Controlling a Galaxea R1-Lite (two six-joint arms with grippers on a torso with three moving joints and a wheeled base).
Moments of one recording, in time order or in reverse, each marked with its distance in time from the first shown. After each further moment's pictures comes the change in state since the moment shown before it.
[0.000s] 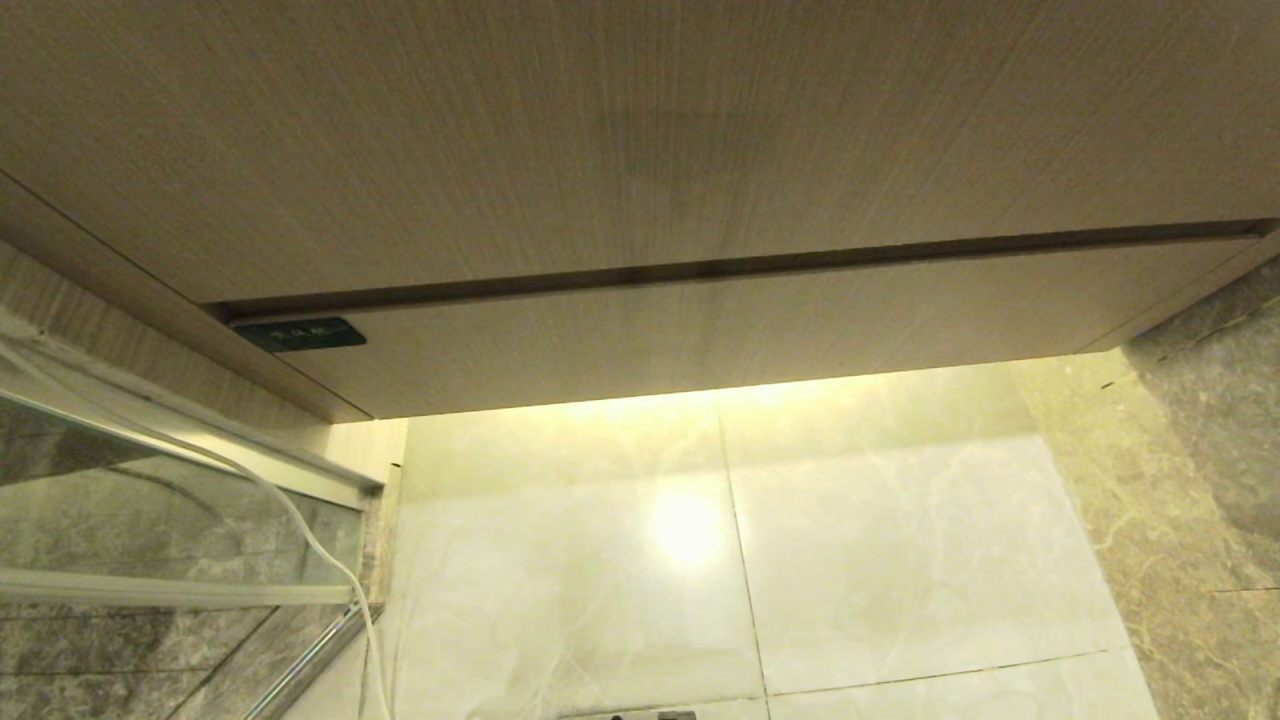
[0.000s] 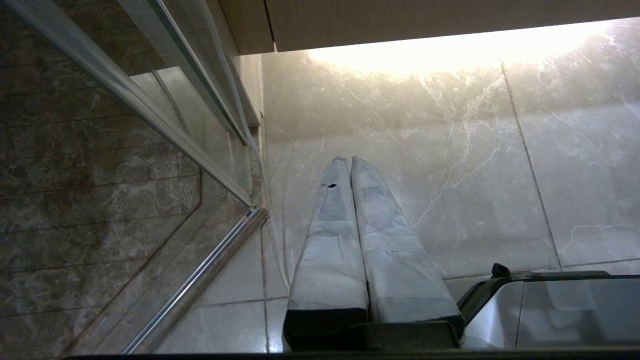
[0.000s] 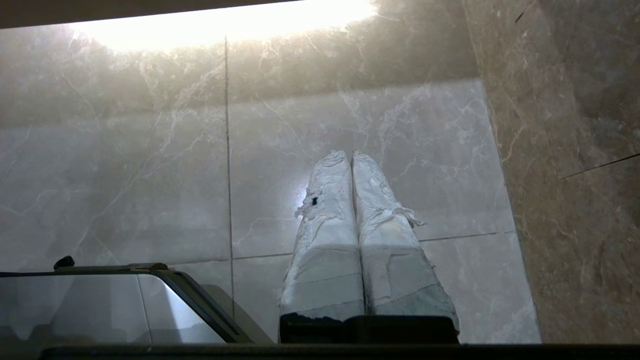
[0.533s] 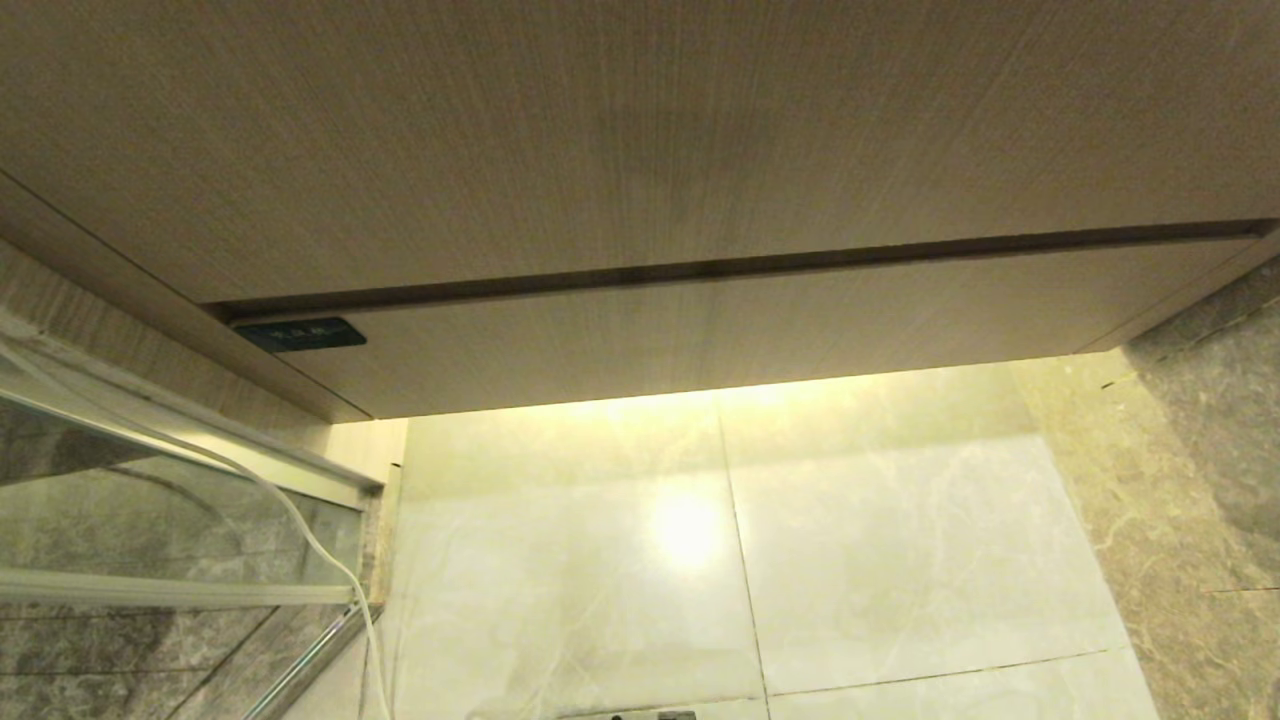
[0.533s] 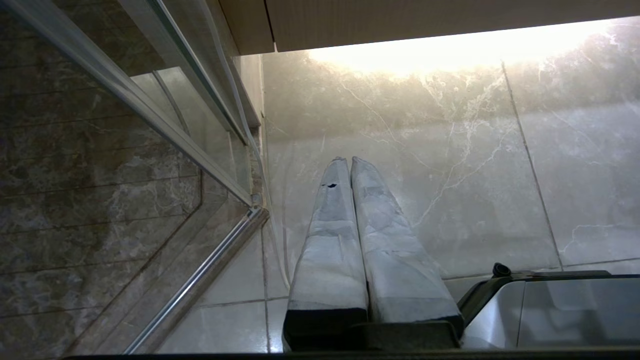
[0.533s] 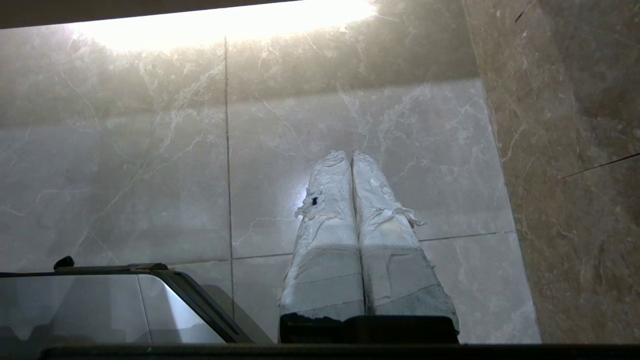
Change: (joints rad) left arm 0.000 0.000 0.000 0.000 0.000 0.004; right arm 0.000 0.000 0.000 0.000 -0.002 0.000
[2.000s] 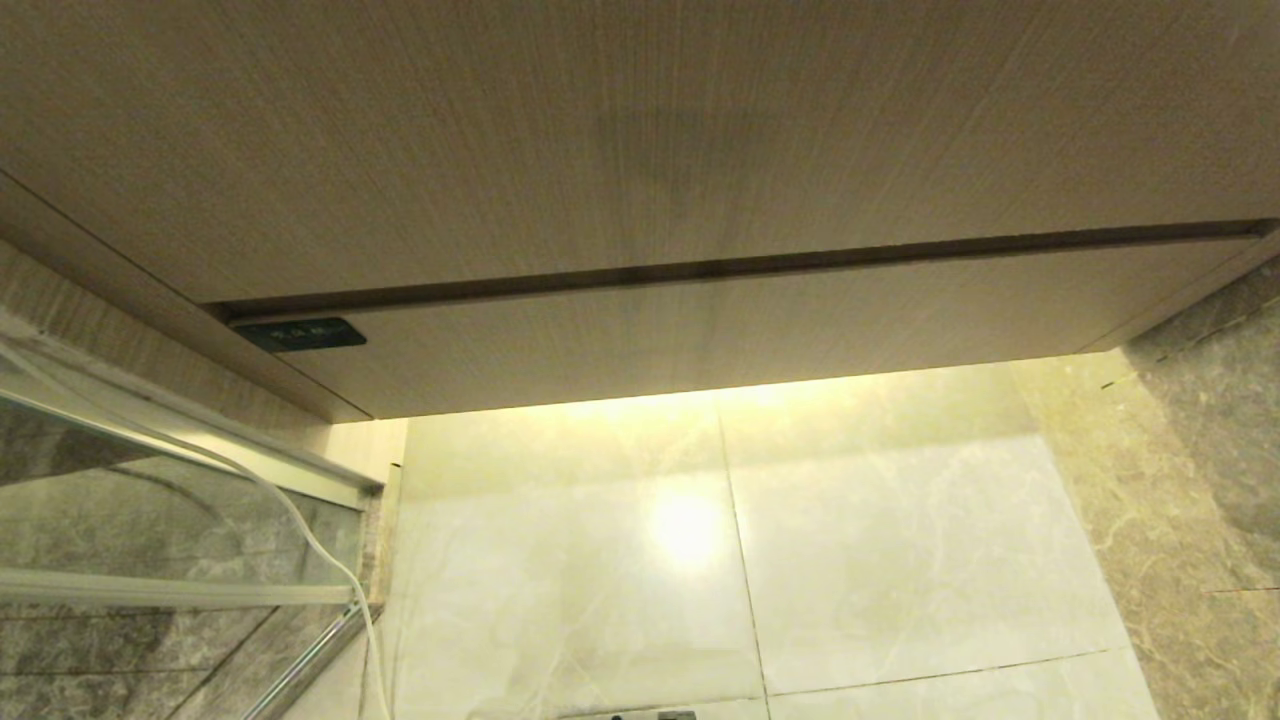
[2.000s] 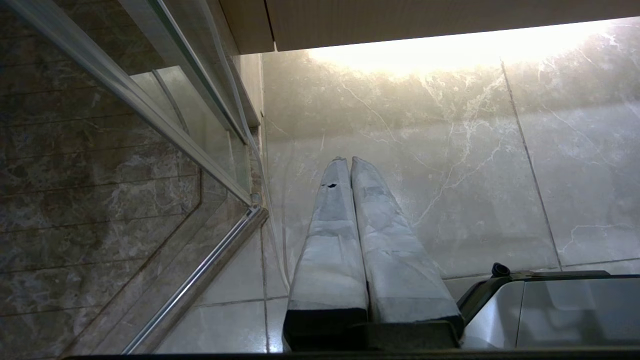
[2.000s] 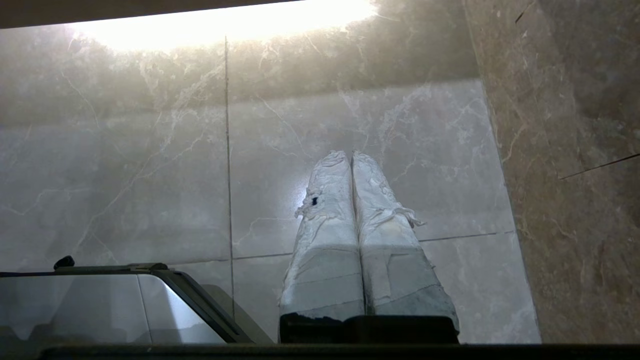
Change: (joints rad) left arm 0.000 0.000 0.000 0.001 0.000 -0.004; right arm 0.000 0.000 0.000 -0.002 0.002 -0.002
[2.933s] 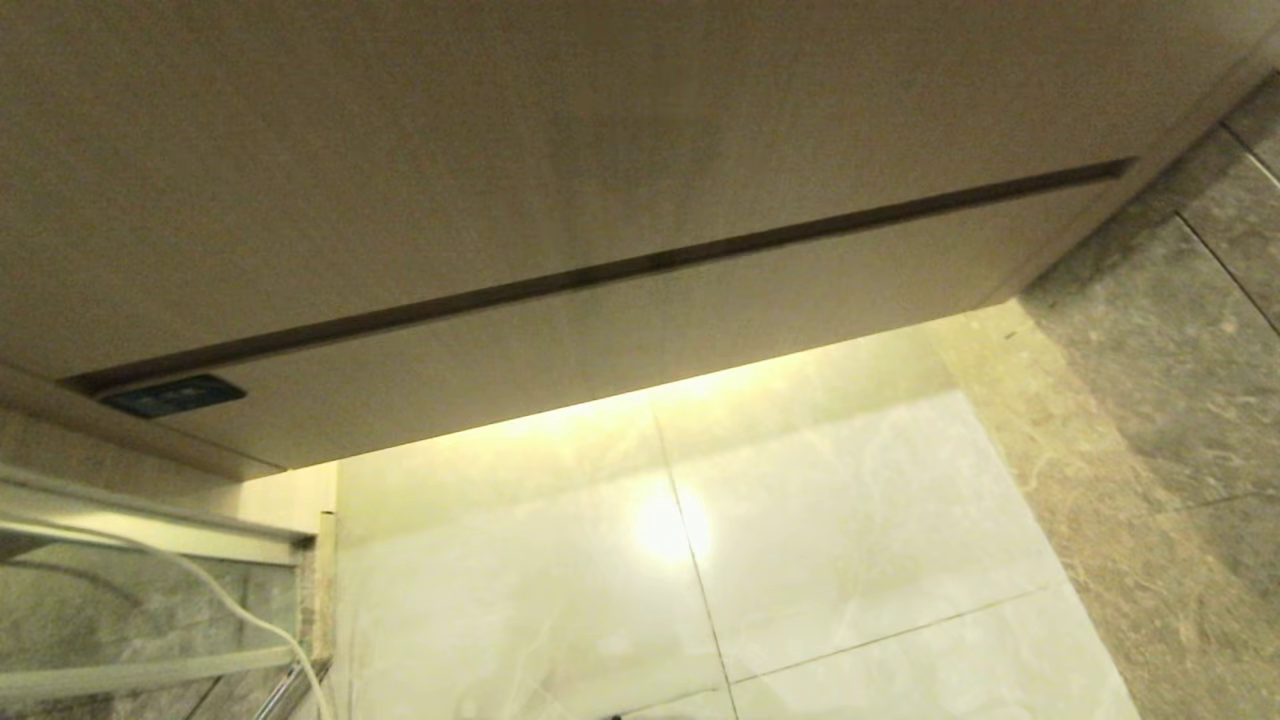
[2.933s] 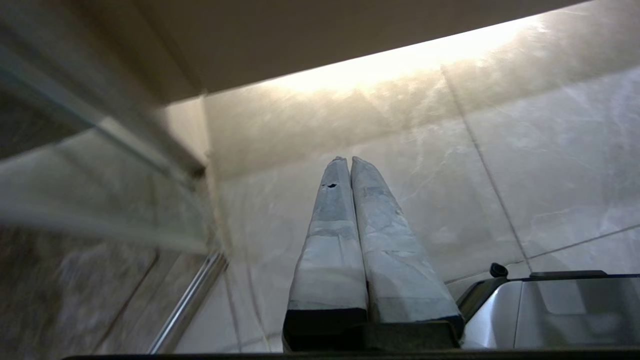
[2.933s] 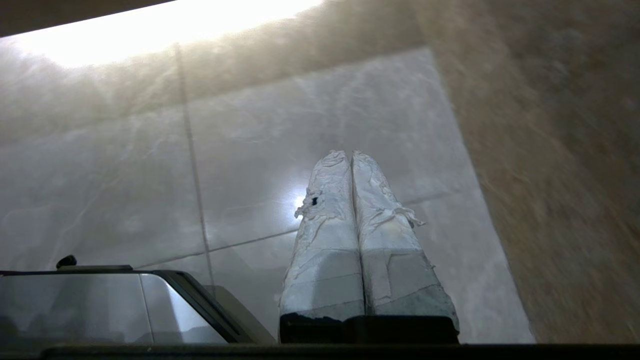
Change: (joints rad) left arm -0.001 0.000 0.000 0.000 -0.001 0.000; right arm -0.001 0.000 0.000 0.001 0.002 0.001
